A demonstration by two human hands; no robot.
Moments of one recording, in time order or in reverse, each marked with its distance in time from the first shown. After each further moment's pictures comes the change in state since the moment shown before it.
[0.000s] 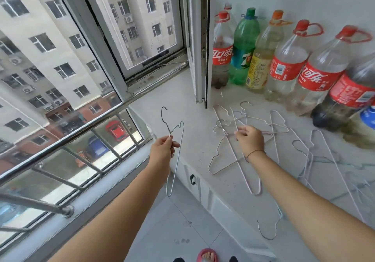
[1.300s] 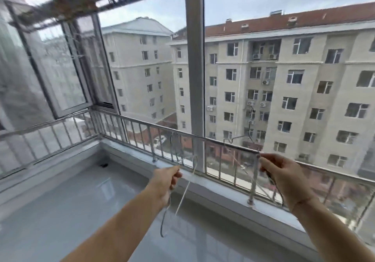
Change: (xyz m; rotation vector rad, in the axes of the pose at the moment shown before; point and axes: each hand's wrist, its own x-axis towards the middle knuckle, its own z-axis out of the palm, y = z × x) left_hand -0.573 -0.061 -0.429 -0.488 1.005 0.295; right_hand -0.568 -0.237 0.005 0.493 -1.316 -0.639
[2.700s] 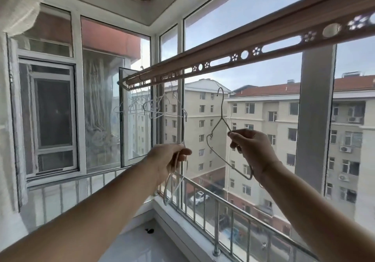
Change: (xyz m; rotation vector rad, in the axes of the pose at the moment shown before) left_hand 0.255 0.324 -0.272 -0.053 0.151 0.318; right_hand 0.248 -0.173 0.517 0.165 -0.327 -0.374
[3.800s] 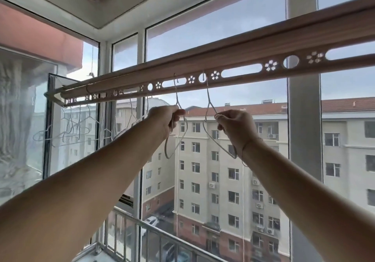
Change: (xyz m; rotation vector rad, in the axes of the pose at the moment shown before) left_hand 0.292 0.135 0.007 -0.093 -0.174 0.223; right_hand 0.226 0.016 0.131 -0.316 0.301 -0.195
